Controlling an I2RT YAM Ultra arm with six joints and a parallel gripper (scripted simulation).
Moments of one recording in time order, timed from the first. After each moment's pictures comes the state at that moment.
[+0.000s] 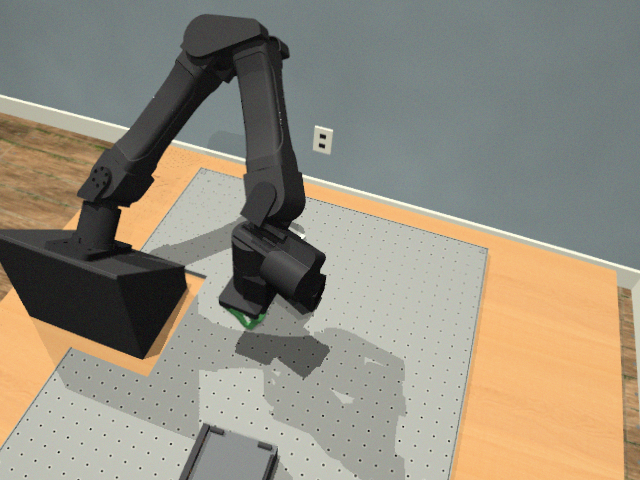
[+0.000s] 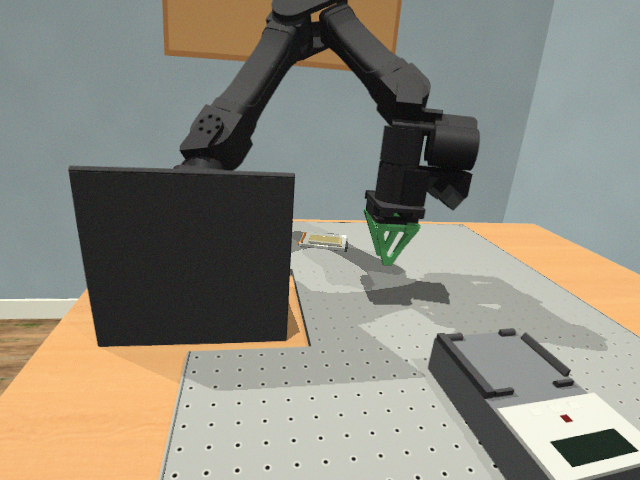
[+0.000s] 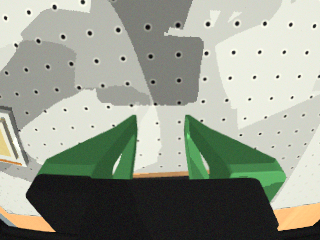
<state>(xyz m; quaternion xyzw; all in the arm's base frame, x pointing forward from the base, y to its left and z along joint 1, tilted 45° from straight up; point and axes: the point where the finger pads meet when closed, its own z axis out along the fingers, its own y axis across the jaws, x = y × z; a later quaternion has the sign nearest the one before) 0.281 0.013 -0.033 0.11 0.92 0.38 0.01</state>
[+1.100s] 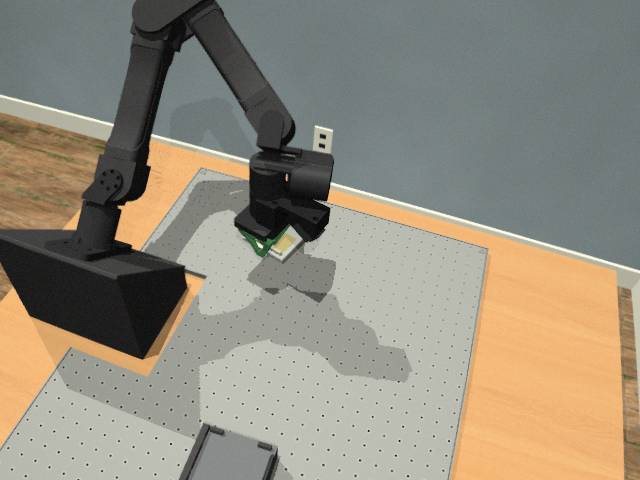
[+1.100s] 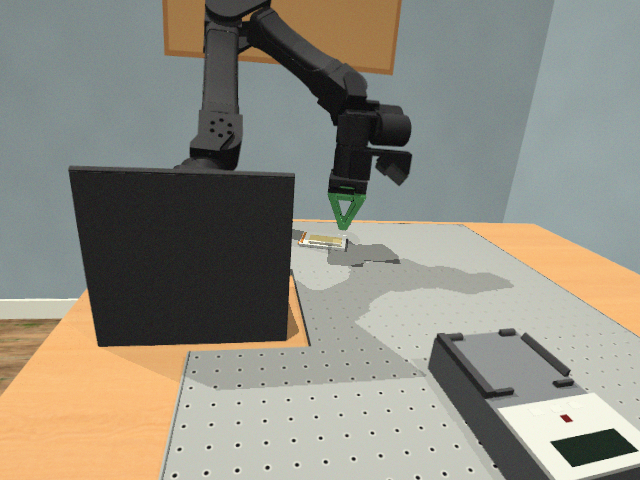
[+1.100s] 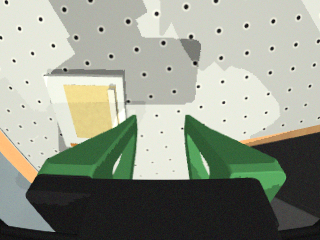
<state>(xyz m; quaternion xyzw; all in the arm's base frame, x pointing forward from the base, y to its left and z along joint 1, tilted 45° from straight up) 0.264 0.114 0.072 0.18 0.91 0.38 -0.02</state>
